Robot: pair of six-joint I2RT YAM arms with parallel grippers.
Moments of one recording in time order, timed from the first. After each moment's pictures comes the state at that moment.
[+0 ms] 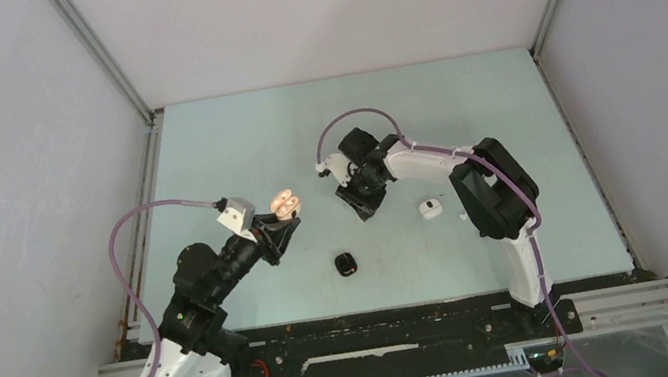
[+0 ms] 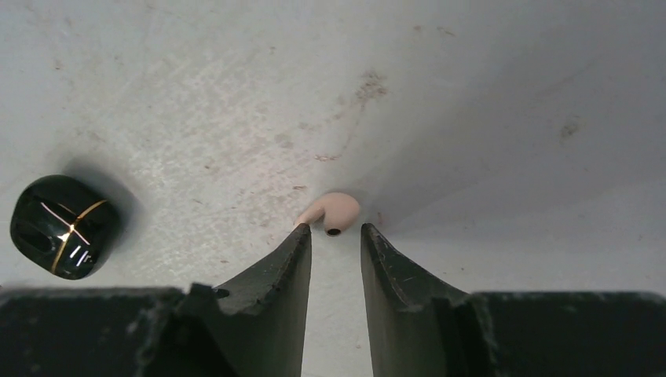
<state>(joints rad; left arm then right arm) -0.52 0.45 0.44 -0.02 0.25 -0.15 0.67 2.06 1.46 -0.62 -0.28 -0.26</state>
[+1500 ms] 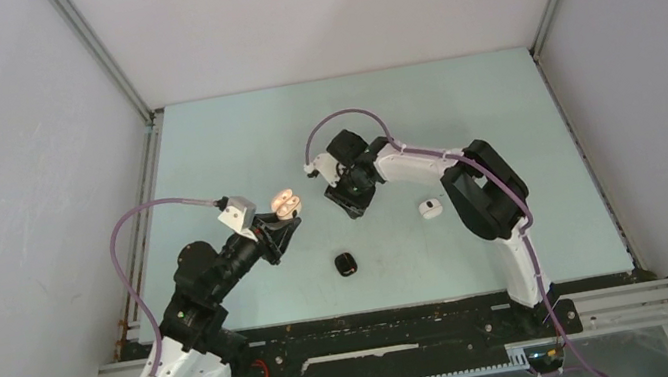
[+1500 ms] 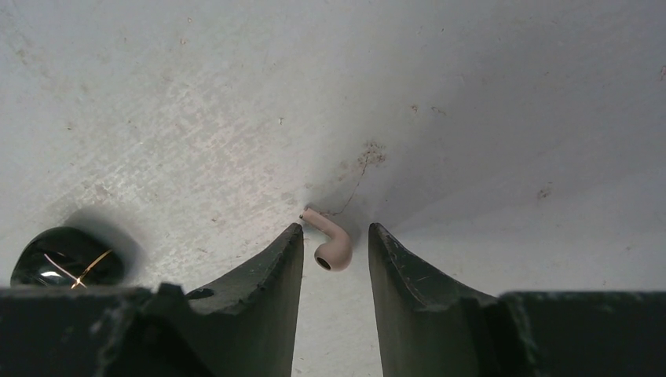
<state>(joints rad) -0.51 0.46 0.44 -0.01 0.27 -0.15 0.71 2.11 1.53 -0.59 -0.23 -0.26</state>
